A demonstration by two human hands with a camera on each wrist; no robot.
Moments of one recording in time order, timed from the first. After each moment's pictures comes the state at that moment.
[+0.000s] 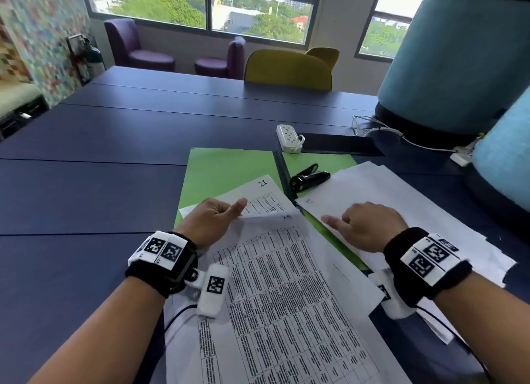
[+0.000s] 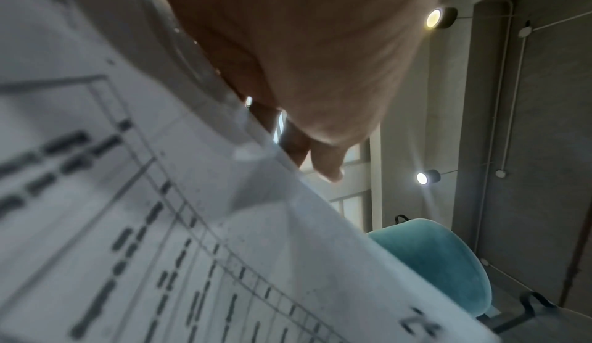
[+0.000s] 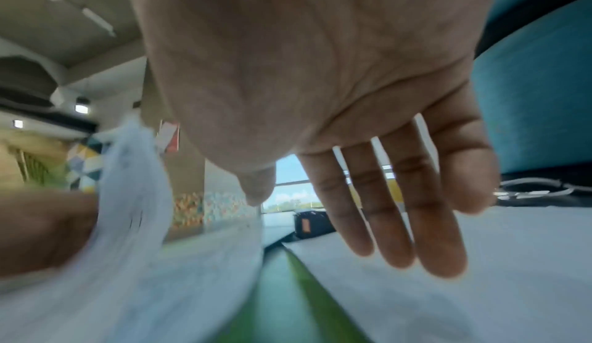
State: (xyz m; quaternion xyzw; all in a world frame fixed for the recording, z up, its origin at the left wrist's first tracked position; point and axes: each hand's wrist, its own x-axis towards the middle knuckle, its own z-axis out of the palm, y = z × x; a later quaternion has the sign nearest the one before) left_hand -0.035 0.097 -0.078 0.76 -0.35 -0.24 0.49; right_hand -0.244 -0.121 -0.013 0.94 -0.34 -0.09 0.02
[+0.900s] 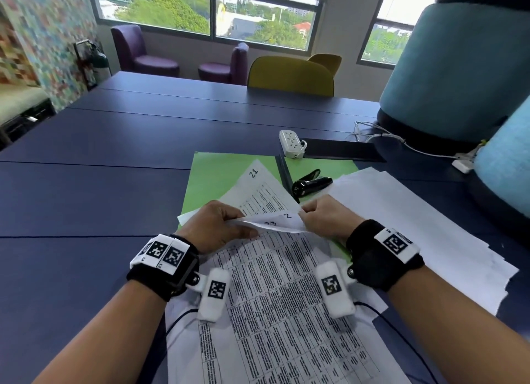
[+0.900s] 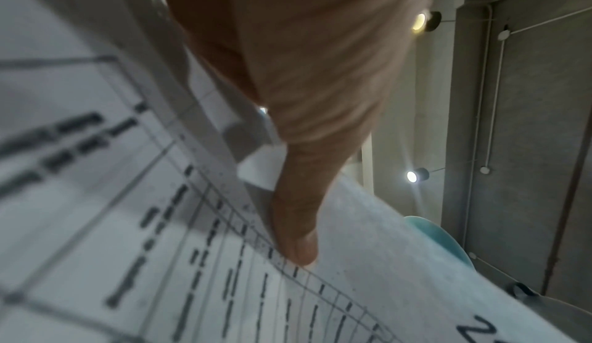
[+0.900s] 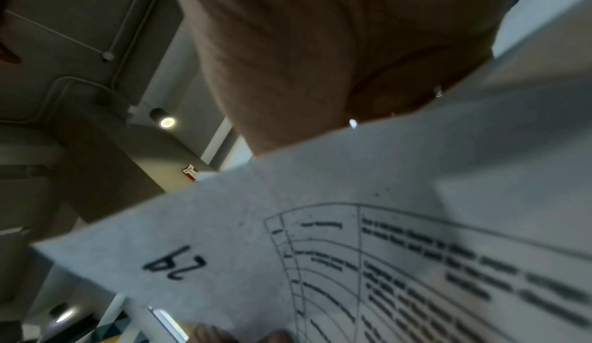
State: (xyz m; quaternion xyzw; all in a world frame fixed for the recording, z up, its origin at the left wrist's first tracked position) left_hand -0.037 0.100 -0.073 0.75 -0.37 -0.26 0.48; right_hand -0.190 -0.080 -0.012 0.88 -0.31 -0.01 -0.36
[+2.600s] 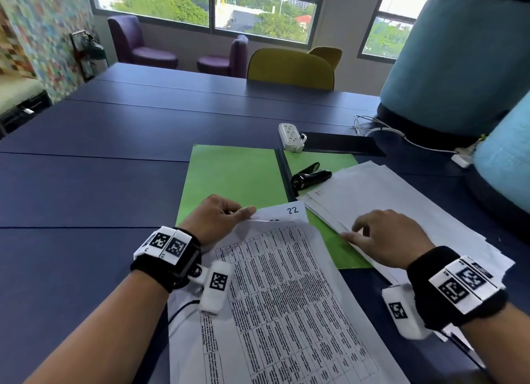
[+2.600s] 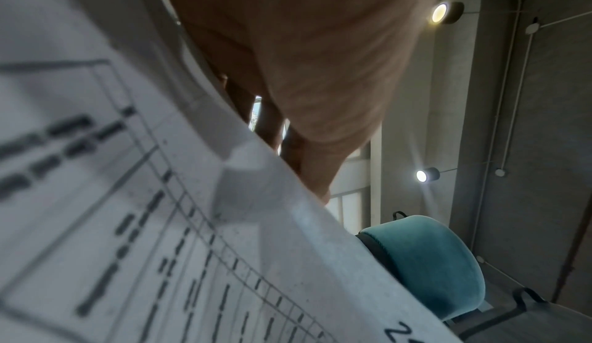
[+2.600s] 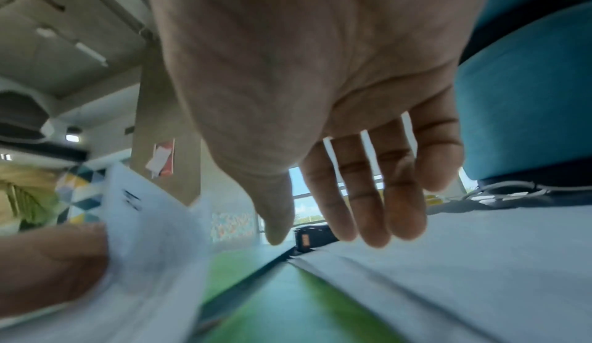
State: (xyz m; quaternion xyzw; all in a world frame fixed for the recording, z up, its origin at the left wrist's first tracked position) left_hand -0.037 0.093 -0.085 0.75 -0.35 -0.25 0.50; right_hand -0.280 -0.118 -0.014 0.95 -0.32 -0.03 0.02
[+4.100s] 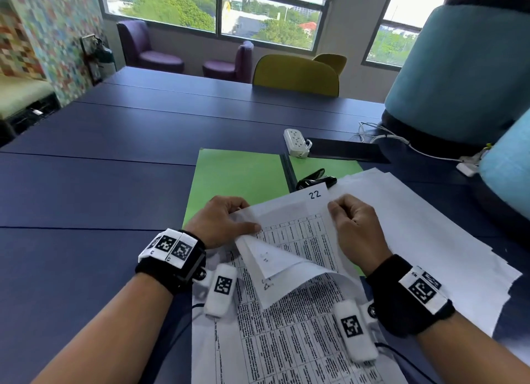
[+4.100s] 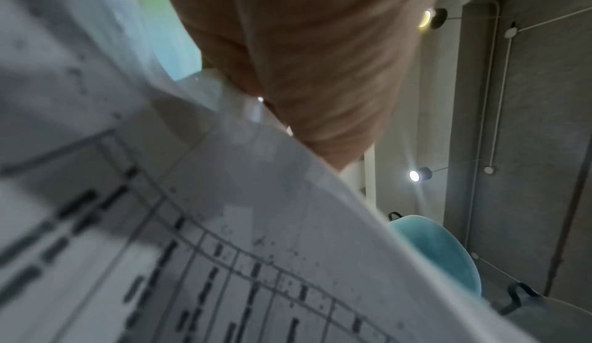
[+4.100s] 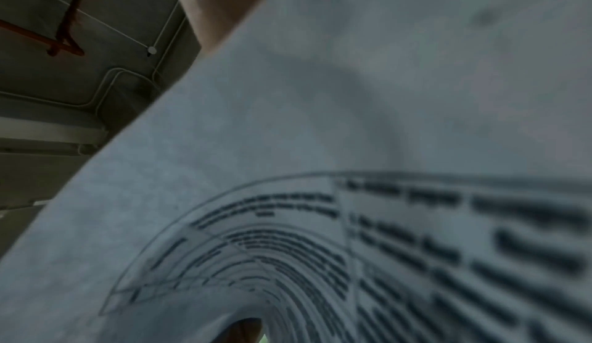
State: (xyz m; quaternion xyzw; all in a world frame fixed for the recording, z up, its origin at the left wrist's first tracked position) left_hand -0.029 0.098 -0.079 0.75 -0.39 -0.23 0.48; right_hand -0.230 -0.074 -0.033 0.81 -0.29 0.29 -0.42
